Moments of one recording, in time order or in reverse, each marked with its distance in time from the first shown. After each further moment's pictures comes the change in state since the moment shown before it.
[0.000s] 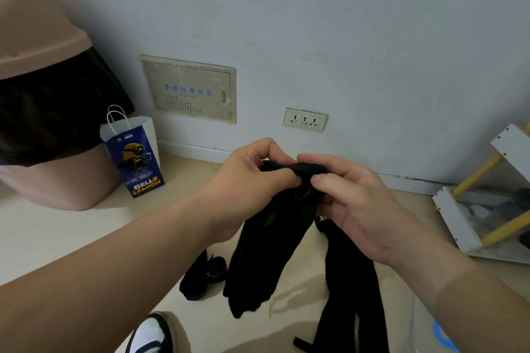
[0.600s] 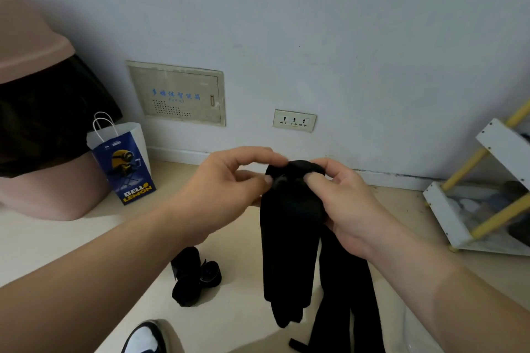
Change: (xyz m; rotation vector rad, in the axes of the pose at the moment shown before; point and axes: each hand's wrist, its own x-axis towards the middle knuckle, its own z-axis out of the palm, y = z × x) left_hand -0.002 0.002 -0.010 0.161 -0.037 0.116; right_hand 0.011 0.010 -0.004 -0.078 0.228 0.088
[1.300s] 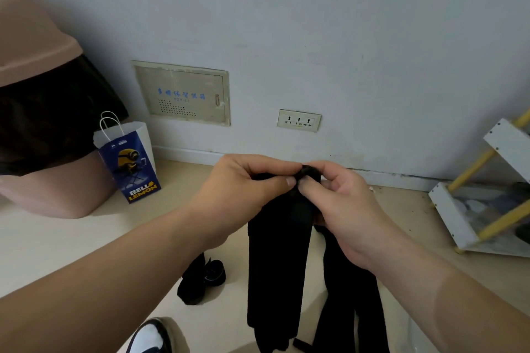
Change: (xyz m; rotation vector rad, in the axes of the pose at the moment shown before) left_hand 0.002 -0.005 0.014 -0.112 0.052 -0.014; right_hand -0.016 0.000 0.012 -0.029 -0.069 -0.120
